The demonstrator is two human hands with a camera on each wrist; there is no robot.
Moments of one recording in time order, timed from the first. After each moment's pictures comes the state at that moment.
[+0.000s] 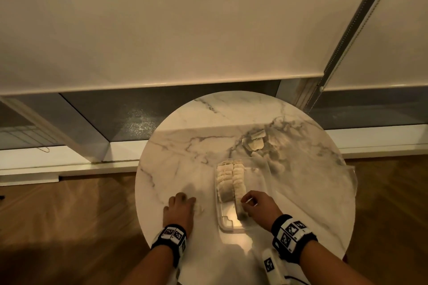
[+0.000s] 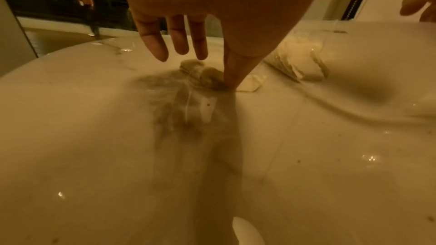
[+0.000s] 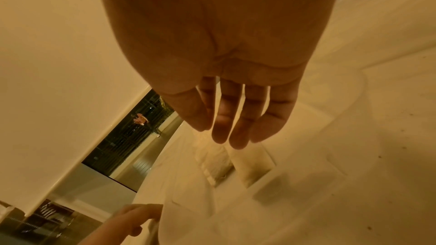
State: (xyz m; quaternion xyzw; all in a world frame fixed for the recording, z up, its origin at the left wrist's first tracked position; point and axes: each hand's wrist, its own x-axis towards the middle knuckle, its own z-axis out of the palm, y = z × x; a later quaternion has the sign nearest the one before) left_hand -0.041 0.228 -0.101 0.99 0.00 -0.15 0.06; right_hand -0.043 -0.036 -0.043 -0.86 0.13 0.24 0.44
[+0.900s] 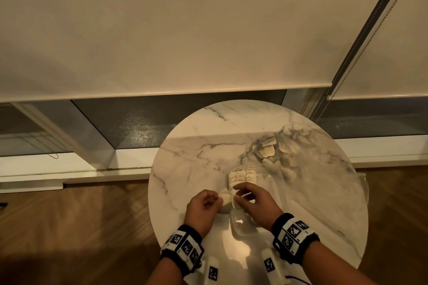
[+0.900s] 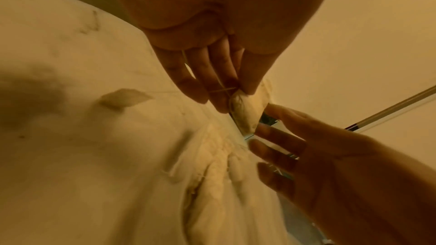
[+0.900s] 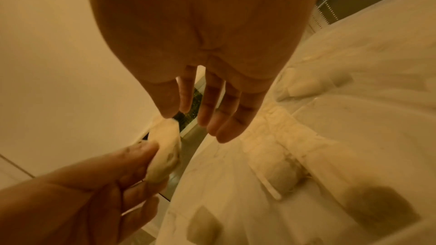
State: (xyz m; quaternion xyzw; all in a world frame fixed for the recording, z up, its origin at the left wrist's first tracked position) left_hand -0.040 0.208 -0.024 0.76 0.12 -0.10 0.64; right_hand -0.033 0.018 -0.007 -0.81 0.03 0.15 0.57
